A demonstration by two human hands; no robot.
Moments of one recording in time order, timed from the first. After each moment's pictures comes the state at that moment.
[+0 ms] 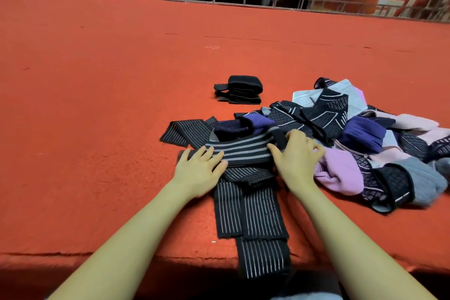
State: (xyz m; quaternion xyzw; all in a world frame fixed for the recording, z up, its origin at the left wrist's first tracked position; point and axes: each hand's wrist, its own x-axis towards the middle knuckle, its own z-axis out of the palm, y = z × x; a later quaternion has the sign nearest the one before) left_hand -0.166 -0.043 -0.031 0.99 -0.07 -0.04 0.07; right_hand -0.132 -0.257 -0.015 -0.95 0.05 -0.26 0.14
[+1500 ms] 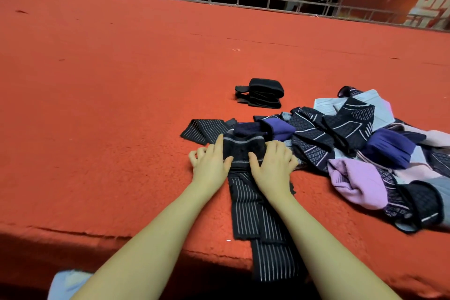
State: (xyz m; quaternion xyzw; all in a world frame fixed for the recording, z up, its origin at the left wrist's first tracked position) left_hand -0.162 -0.043 -0.043 0.97 0.09 0.12 0.18; right_hand -0.138 -0.181 -0.049 -0.94 -0.04 -0.25 0.22
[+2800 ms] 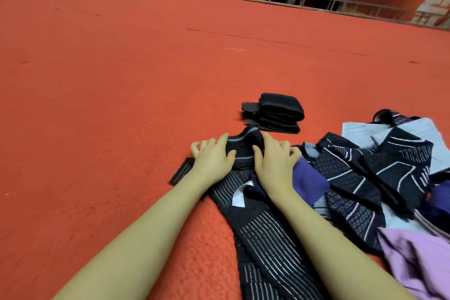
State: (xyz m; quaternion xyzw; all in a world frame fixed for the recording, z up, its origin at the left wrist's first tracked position) left_hand 0.006 0.005 -0.033 0.97 0.05 0.05 0.22; right_hand 0.024 -0.138 -0.047 -0.93 -0.09 -0.30 0.18
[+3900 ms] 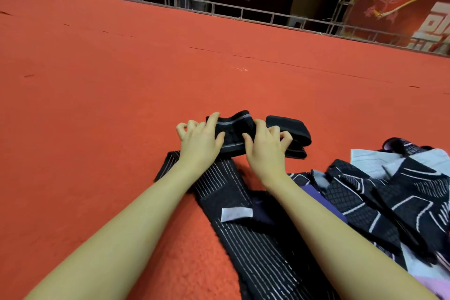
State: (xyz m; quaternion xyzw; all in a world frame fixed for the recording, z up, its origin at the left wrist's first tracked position) left_hand 0.055 0.050 0.002 0.95 0.05 0.26 0.17; right_hand 0.086 -0.096 -0.007 -0.90 -0.16 -0.37 0.15
